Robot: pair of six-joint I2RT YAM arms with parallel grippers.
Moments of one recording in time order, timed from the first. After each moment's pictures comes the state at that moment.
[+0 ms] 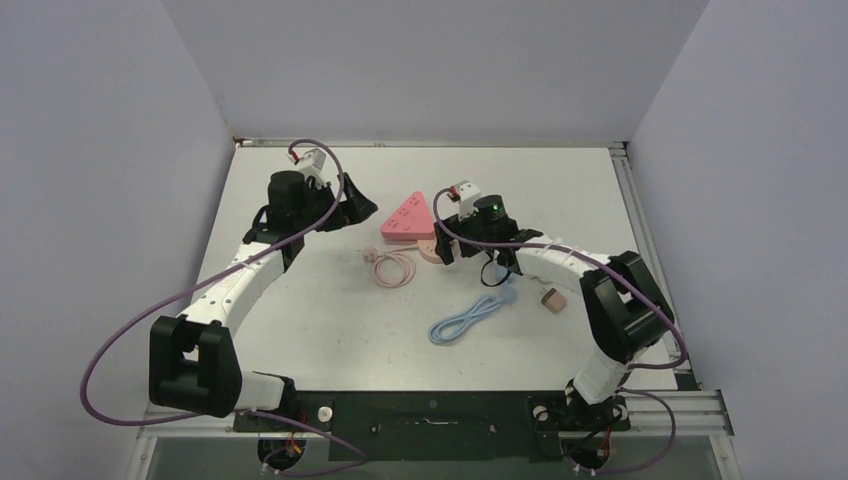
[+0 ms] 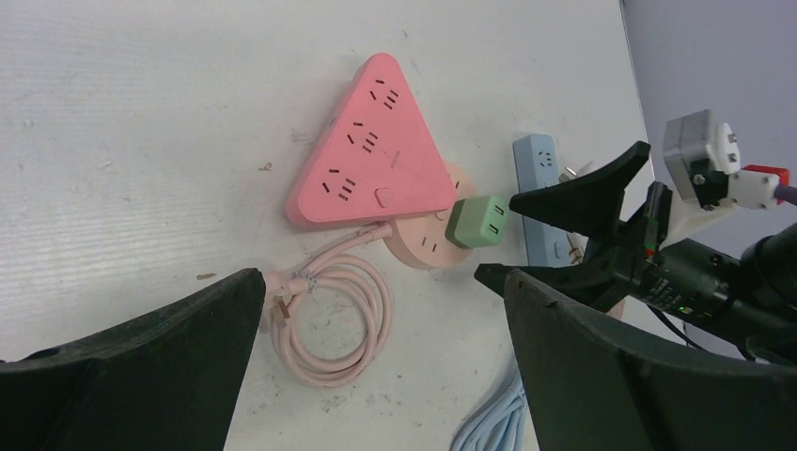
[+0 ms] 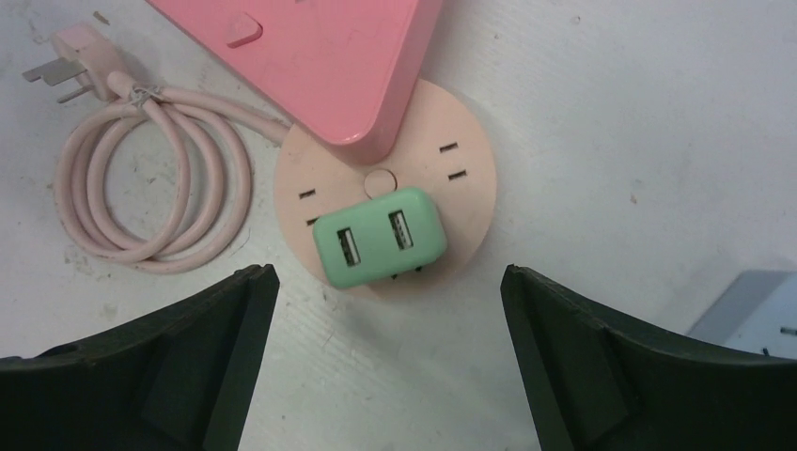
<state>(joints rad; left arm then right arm) -0.20 1.36 0.97 -0.07 0.33 -0.54 0.53 1.70 0.99 0.06 -0.16 0.05</state>
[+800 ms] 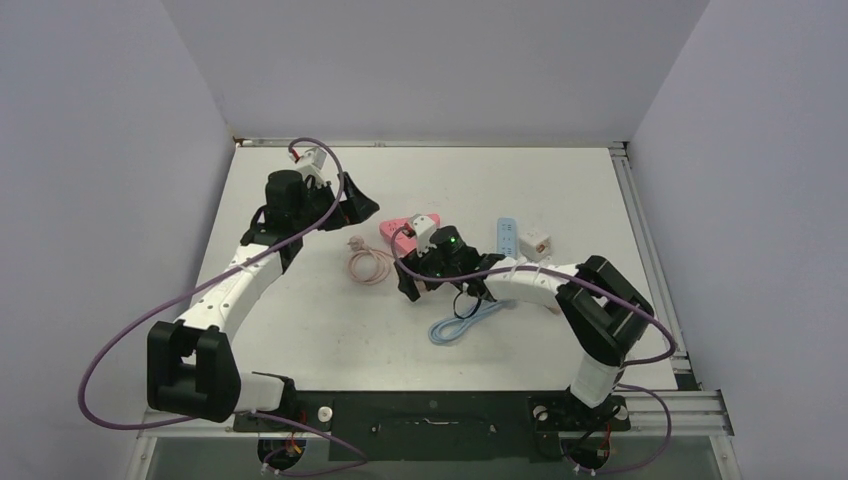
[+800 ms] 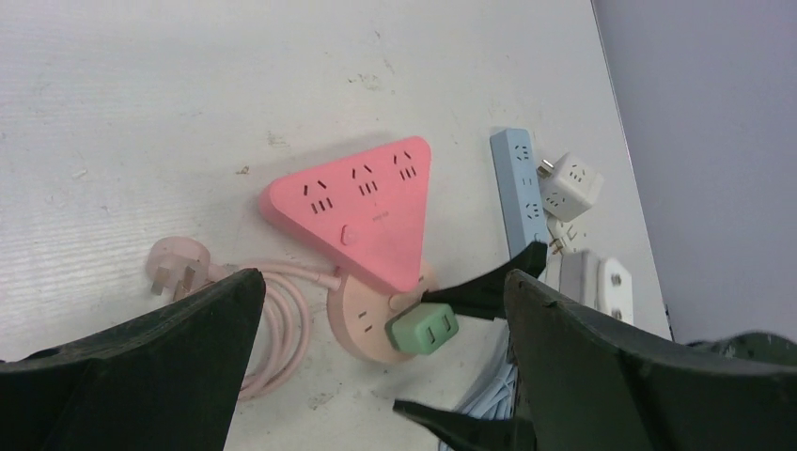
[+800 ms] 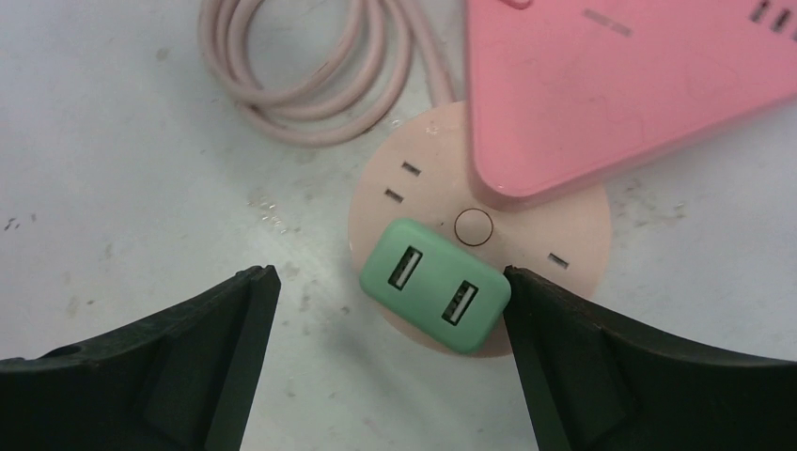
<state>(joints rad) -0.20 1.34 0.97 -0.07 0.37 -0.54 0.76 1.77 0.97 0.15 -0.16 0.09</state>
